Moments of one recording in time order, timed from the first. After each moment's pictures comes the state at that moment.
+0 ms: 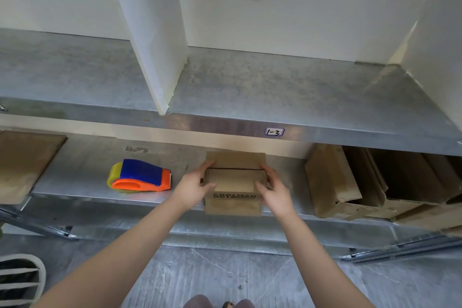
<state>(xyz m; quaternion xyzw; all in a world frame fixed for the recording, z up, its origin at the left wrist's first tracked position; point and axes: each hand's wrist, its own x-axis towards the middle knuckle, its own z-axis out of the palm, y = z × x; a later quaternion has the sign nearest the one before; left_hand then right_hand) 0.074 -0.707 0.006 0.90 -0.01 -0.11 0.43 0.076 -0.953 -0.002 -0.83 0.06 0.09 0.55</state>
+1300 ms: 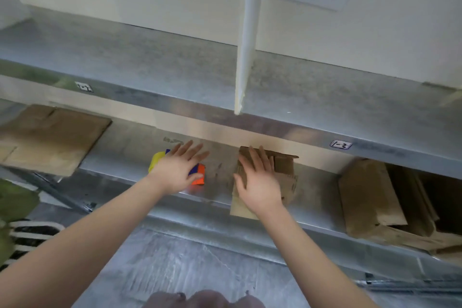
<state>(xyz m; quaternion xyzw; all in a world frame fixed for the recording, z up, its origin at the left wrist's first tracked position) 0.064 -0.566 0.030 0.99 -0.14 -0.04 0.01 0.075 -0.820 0.038 -0.96 -0.21 -0.05 0.15</state>
